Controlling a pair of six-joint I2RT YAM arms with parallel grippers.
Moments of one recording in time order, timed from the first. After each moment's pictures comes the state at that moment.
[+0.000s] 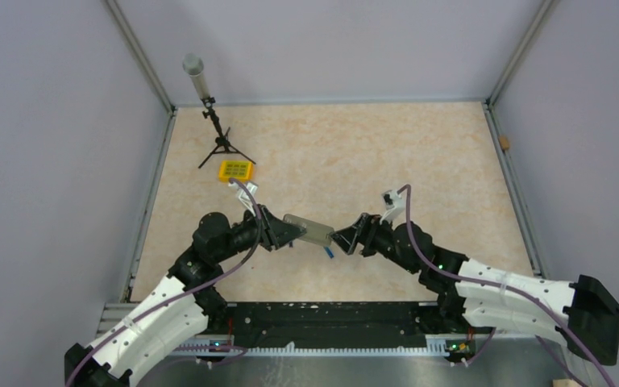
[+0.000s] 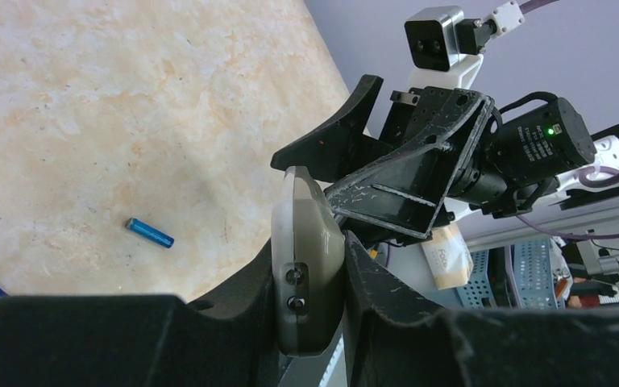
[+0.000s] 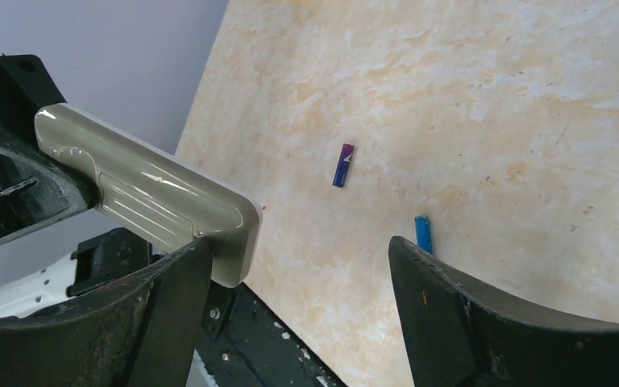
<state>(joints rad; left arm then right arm) -0.62 0.58 0.41 0.08 0.43 -0.87 1.03 0.85 0.37 0.23 0.20 0.86</state>
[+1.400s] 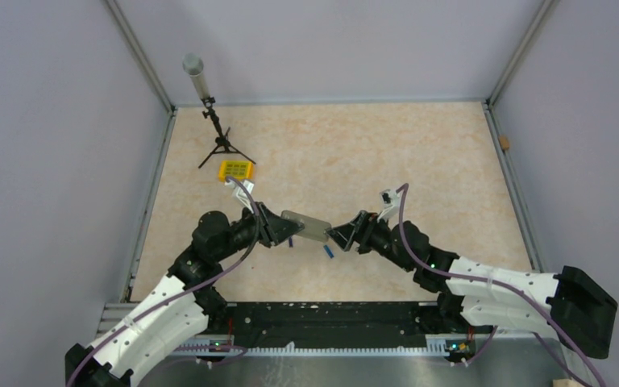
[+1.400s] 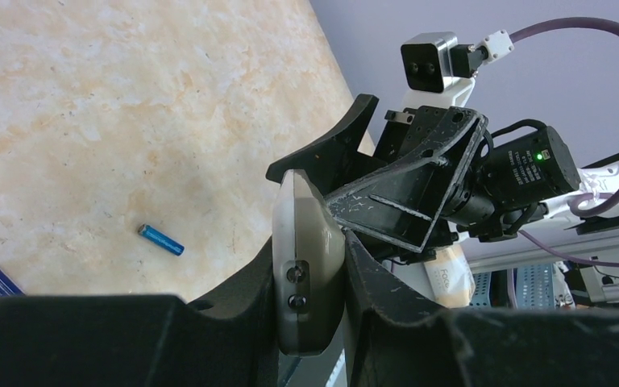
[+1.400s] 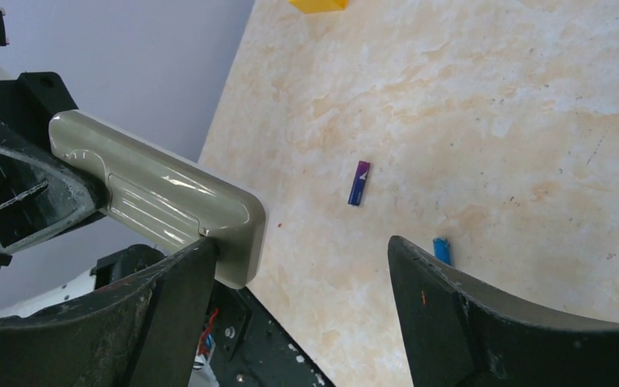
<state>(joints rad) -0.61 0.59 0.41 0.07 0.38 -0.89 1.02 0.95 0.34 0.43 0.18 0.90</state>
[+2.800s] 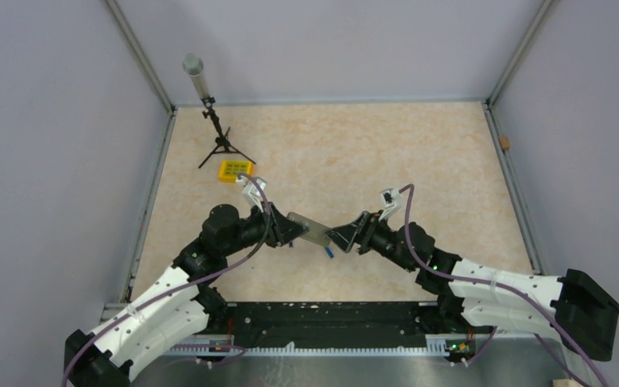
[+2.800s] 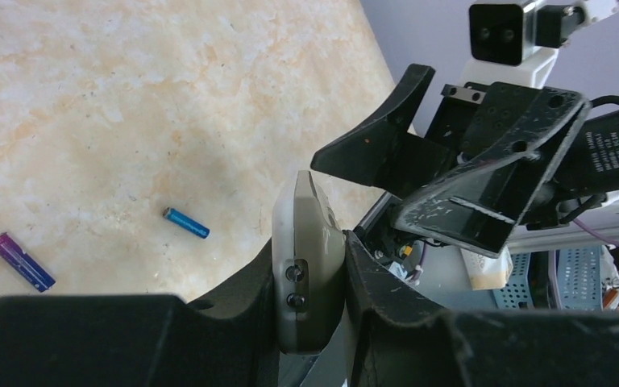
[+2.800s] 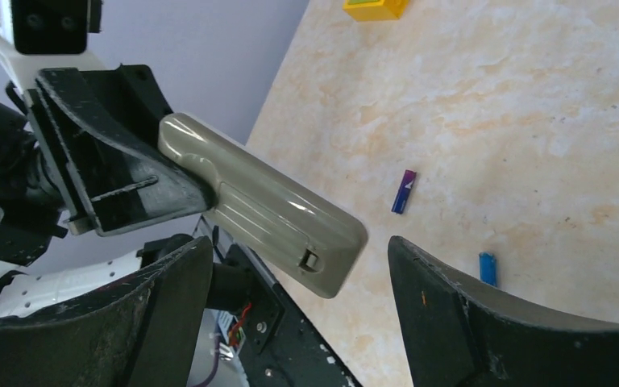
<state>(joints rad) -0.64 0.68 0.47 0.01 0.36 -0.79 1.02 0.92 0.33 0.49 0.14 0.89</state>
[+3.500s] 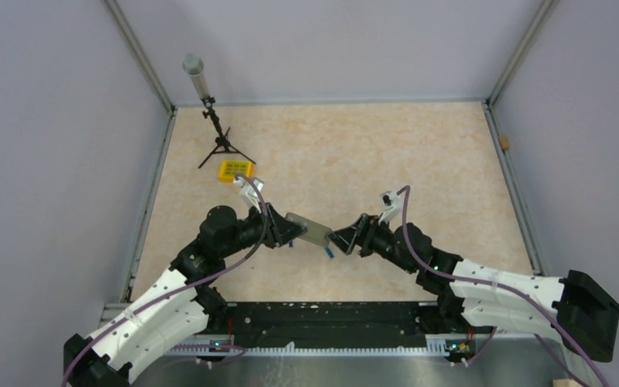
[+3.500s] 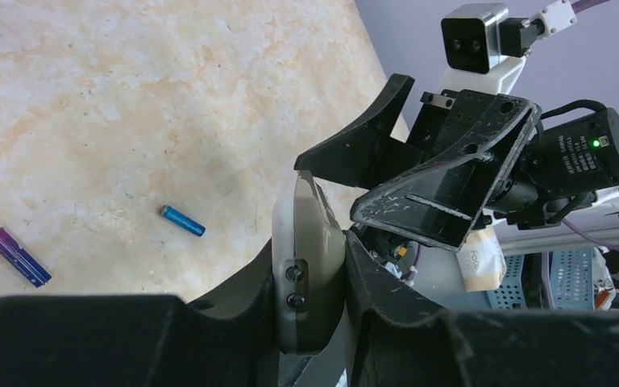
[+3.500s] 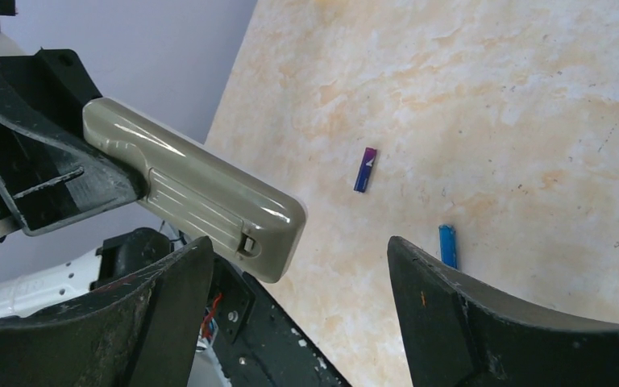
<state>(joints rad) -0.64 0.65 0.47 -0.03 0.35 -0.80 1.02 0.90 0.33 0.39 0.16 0.89</state>
